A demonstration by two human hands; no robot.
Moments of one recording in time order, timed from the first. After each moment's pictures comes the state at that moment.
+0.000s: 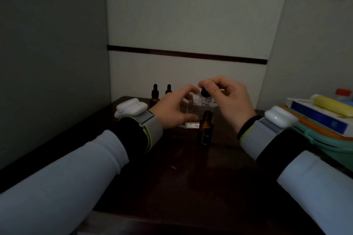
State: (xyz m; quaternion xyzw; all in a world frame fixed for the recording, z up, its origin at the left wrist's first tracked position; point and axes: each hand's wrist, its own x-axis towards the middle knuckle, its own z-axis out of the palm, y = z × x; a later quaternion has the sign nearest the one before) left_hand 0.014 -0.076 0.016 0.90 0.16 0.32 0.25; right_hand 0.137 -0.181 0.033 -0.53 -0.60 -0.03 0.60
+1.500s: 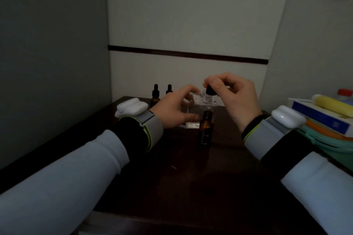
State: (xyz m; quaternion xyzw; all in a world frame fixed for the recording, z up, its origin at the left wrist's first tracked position) left_hand 0.013 -0.076 0.017 0.90 0.16 0.31 0.25; right_hand 0.135 -0.188 0.039 -0.50 -0.58 -0.04 0.64
